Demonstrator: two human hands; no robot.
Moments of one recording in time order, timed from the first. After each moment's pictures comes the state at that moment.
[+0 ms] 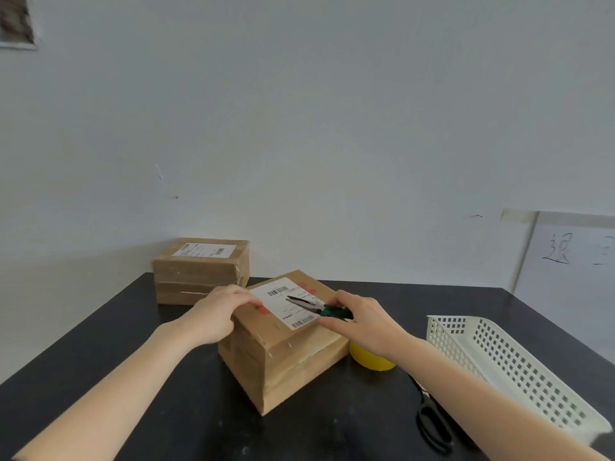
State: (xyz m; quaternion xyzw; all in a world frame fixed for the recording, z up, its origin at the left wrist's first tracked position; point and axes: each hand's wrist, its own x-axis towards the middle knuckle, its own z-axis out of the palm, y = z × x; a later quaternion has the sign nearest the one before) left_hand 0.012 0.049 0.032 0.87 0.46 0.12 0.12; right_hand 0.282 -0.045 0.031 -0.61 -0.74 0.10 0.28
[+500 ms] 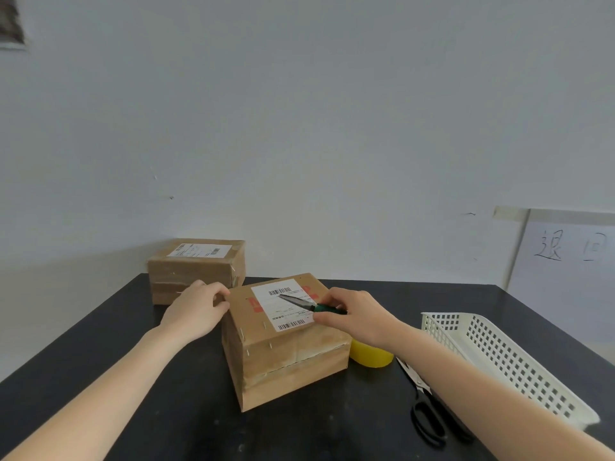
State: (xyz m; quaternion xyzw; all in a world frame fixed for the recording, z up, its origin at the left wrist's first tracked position) left_hand -0.001 0.063 0.023 0.78 0.57 0.22 0.08; right_hand 0.278 -0.049 0.043 -0.62 -0.72 0.15 0.27
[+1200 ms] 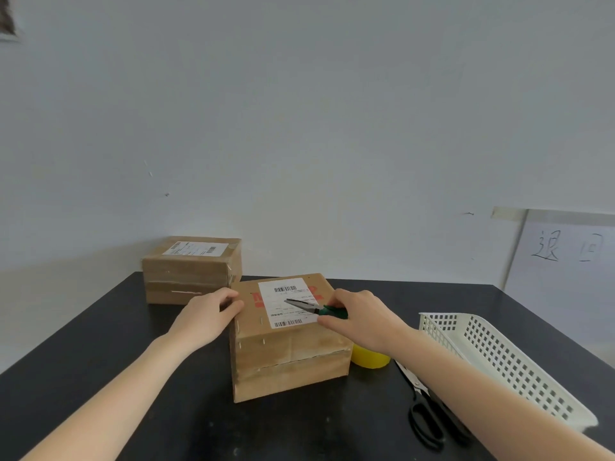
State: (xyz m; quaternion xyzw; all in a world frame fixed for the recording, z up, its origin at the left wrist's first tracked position) left_hand 0.015 0.066 0.005 0.79 0.54 0.25 0.16; right_hand 0.279 -0.056 0.048 -0.66 -0.73 0.05 0.19
